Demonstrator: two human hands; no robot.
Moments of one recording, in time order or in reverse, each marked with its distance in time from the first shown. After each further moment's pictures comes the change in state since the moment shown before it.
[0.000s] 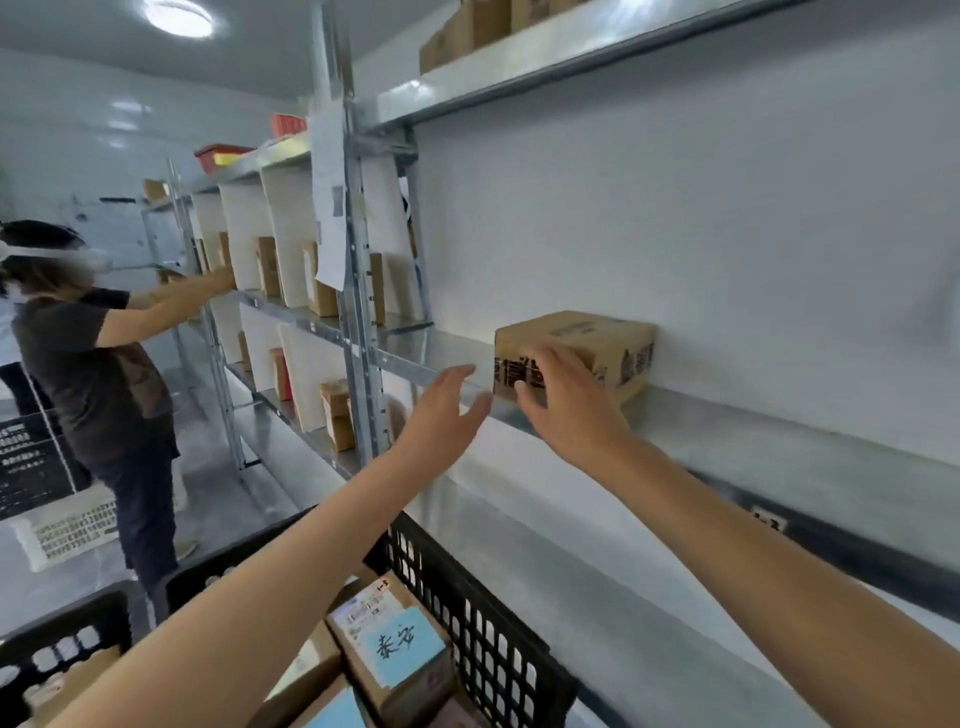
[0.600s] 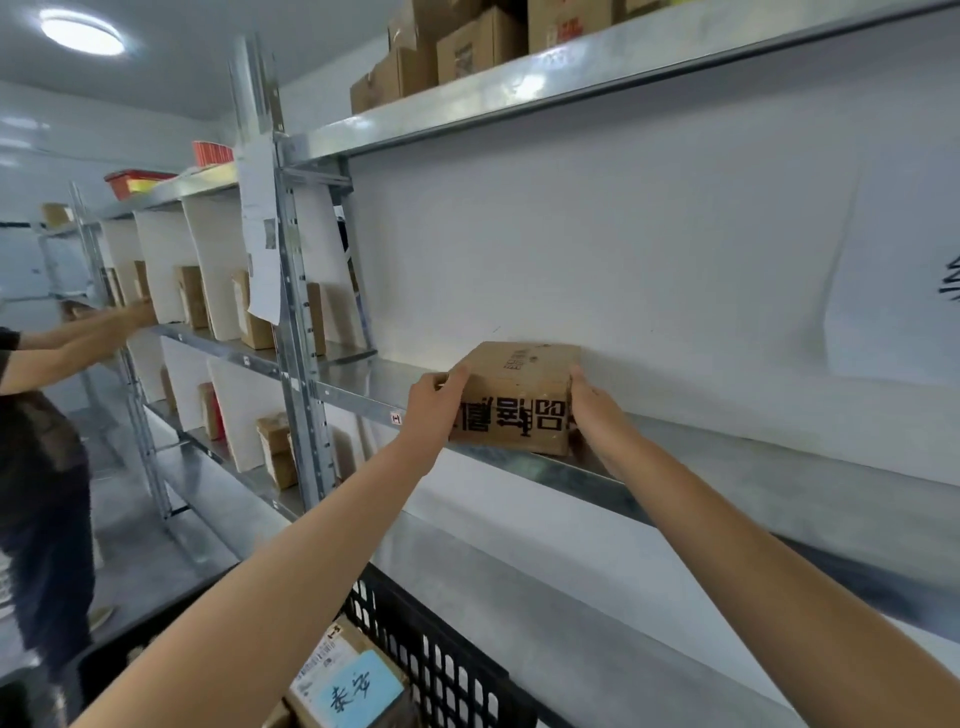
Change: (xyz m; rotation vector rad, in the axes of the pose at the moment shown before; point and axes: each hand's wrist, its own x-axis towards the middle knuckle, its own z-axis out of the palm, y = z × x) left_hand 0.057 0.043 0.031 -0.649 -0.001 -0.351; right_hand -0.002 0.054 -0.044 0.588 -0.033 0.784
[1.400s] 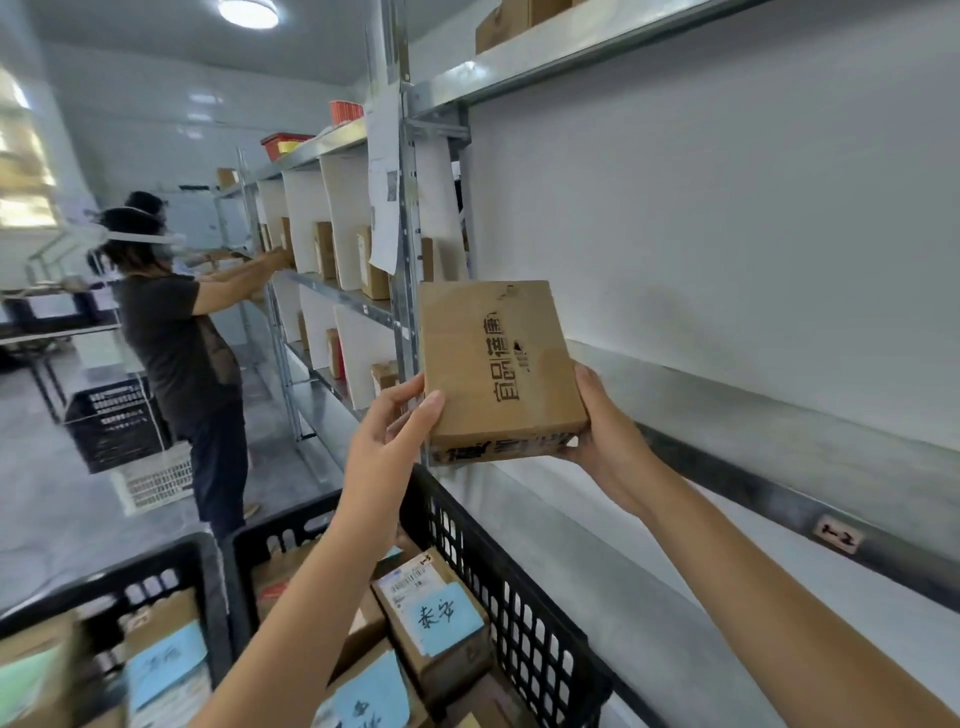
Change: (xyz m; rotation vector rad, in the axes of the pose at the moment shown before) left_hand -0.126 -0.048 -0.119 -0.246 0.161 0.196; right_hand -0.040 0.012 0.084 0.513 -0.531 -0.149
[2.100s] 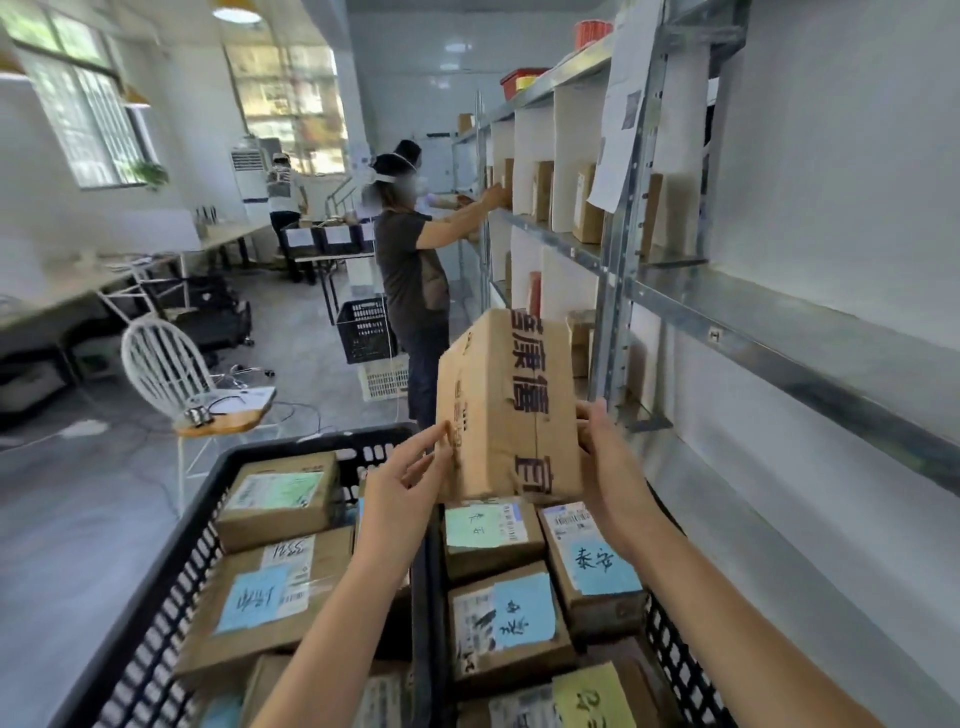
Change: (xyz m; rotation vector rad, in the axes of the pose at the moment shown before) left_hand -0.116 -0.016 -0.124 0.379 0.484 -0.101; right_hand -0.008 0.103 0.144 0.222 -0.386 0.083
